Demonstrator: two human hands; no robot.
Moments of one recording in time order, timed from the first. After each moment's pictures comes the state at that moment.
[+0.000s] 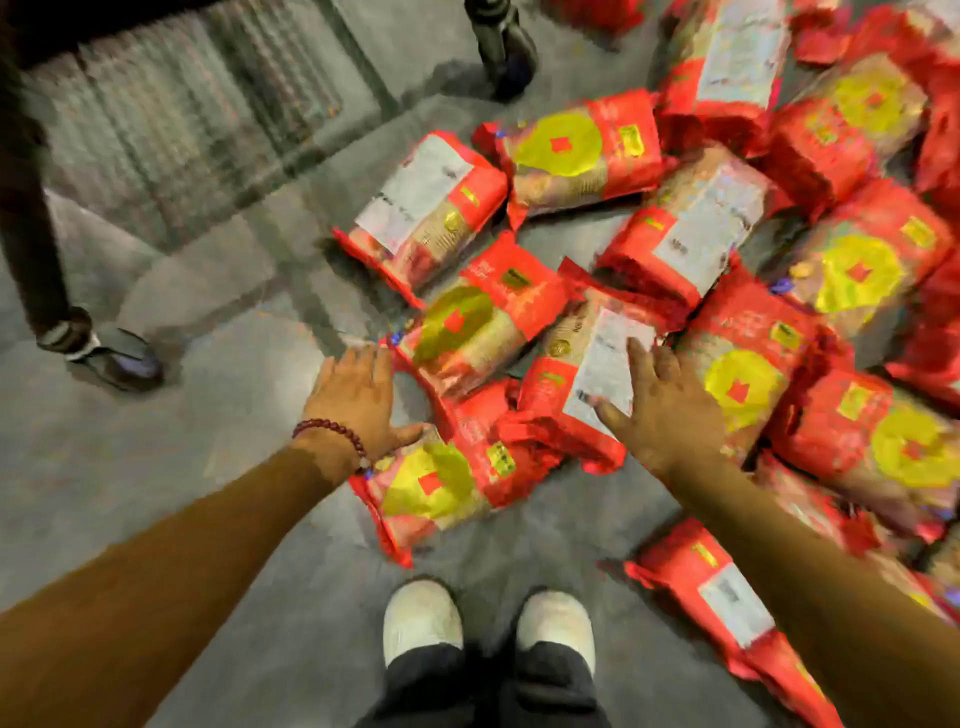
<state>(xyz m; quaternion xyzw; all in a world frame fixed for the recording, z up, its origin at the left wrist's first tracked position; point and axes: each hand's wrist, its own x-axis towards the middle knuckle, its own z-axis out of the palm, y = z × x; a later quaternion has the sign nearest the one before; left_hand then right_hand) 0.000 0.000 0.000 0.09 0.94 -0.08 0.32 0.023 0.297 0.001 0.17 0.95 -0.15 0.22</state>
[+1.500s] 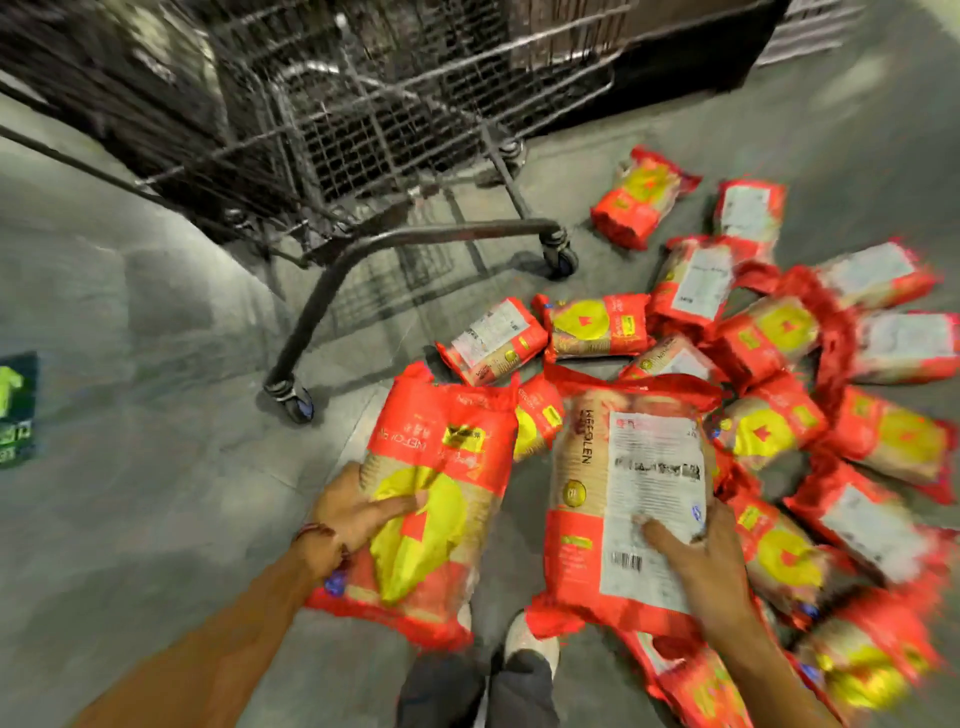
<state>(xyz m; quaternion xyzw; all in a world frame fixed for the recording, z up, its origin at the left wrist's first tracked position) 0.071 -0.058 0.269 -0.33 0.82 0.39 0.27 0.082 0.314 0.268 0.29 0.75 -0.58 0.15</state>
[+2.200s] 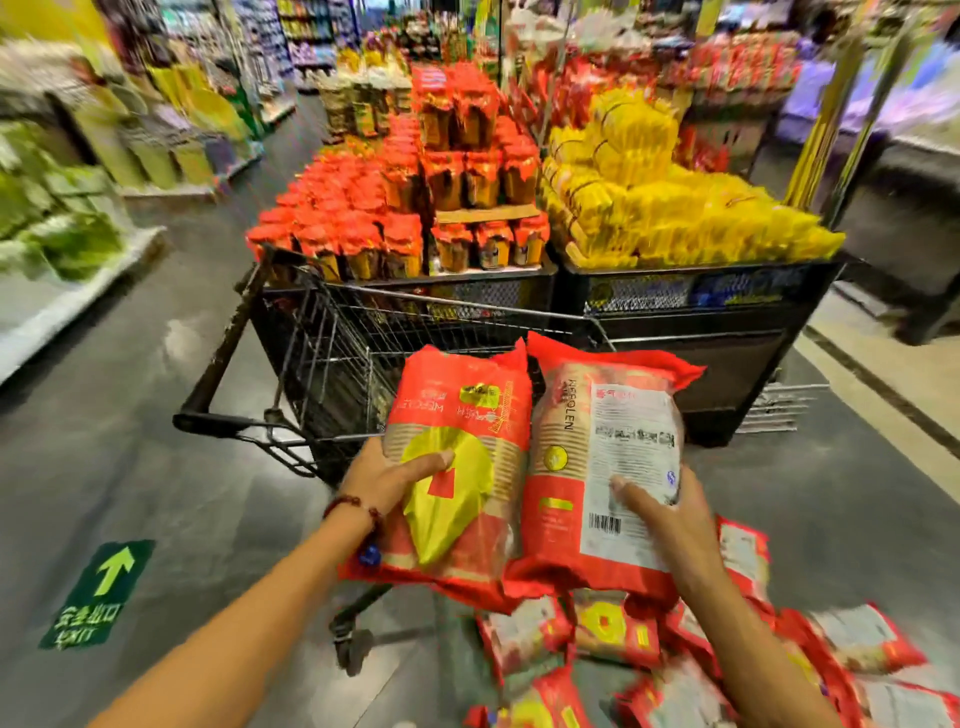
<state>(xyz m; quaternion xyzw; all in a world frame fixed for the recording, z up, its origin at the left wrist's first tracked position) -0.085 -0.129 0.690 -0.26 0.79 0.55 -0.05 -0.145 0.187 0.667 -0.02 0.72 -0.70 0.03</state>
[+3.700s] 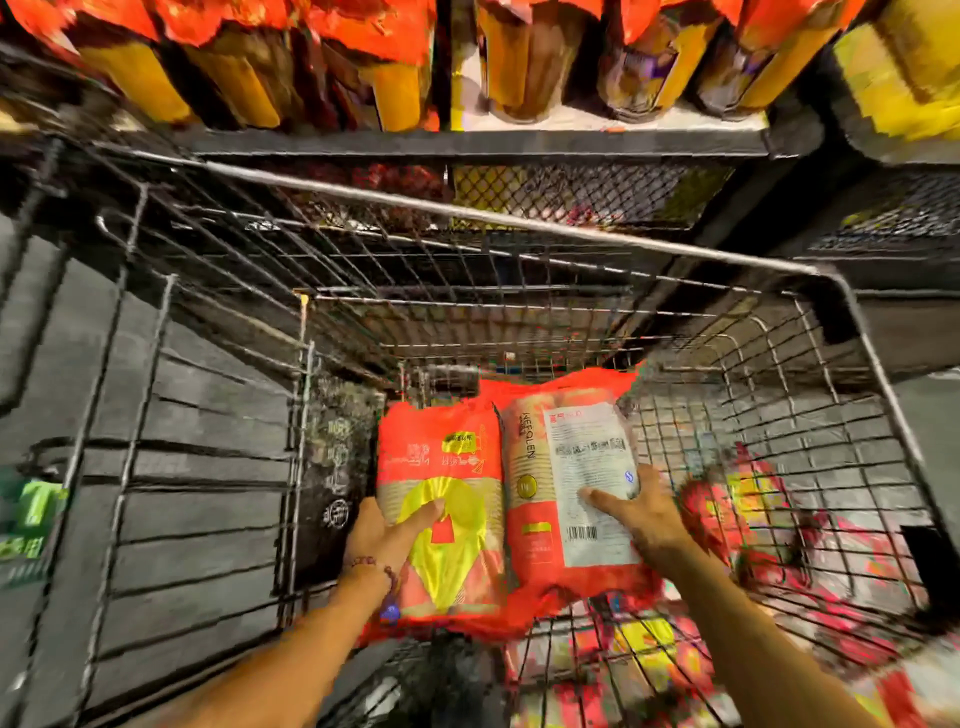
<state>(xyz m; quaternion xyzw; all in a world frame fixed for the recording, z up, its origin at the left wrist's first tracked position) -0.384 -0.281 0.369 -0.54 0.65 0.52 0.14 -0.532 -0.021 0.395 0.10 0.78 -0.52 0.34</state>
